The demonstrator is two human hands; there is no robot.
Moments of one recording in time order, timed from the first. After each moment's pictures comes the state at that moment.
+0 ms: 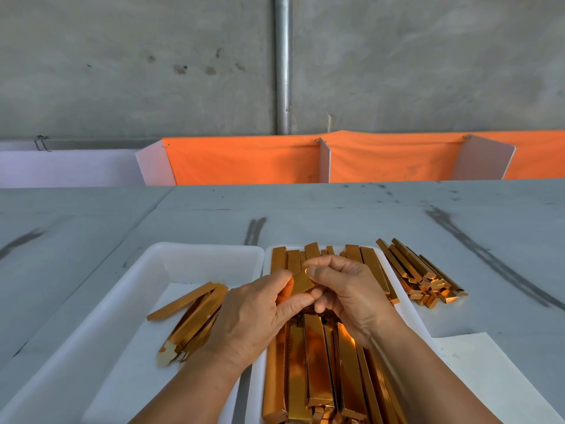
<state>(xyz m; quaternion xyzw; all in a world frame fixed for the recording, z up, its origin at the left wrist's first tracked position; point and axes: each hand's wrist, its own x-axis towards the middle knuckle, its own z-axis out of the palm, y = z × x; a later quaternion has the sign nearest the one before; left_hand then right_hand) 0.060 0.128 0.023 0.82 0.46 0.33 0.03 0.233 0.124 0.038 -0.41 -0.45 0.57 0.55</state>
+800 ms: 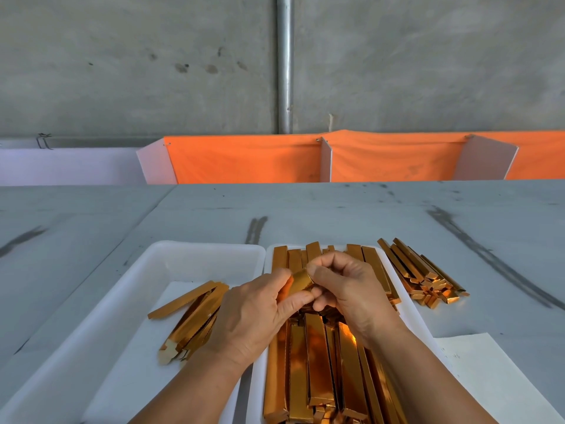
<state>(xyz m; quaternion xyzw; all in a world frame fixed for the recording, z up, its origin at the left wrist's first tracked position) 0.060 0.130 0.021 0.81 0.46 0.35 0.02 0.233 0.124 0.035 -0.43 -0.52 0.50 0.55</state>
